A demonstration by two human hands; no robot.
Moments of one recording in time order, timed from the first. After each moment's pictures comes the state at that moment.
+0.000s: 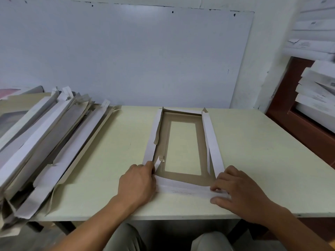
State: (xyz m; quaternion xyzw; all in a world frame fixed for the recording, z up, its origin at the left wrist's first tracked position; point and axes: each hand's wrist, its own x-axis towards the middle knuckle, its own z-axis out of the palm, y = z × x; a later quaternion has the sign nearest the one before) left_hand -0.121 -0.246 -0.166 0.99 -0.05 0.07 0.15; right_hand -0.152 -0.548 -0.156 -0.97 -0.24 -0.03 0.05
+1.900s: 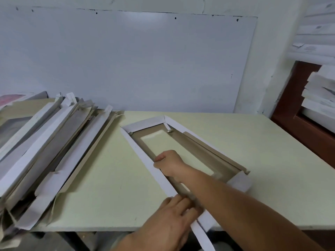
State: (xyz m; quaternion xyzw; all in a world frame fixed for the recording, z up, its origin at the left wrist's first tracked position) left_hand -0.169 -0.283 -0.178 0.88 -0.45 0.09 0.14; right_hand -0.030 -0.367 -0.157 -0.86 0.00 0.15 0.49
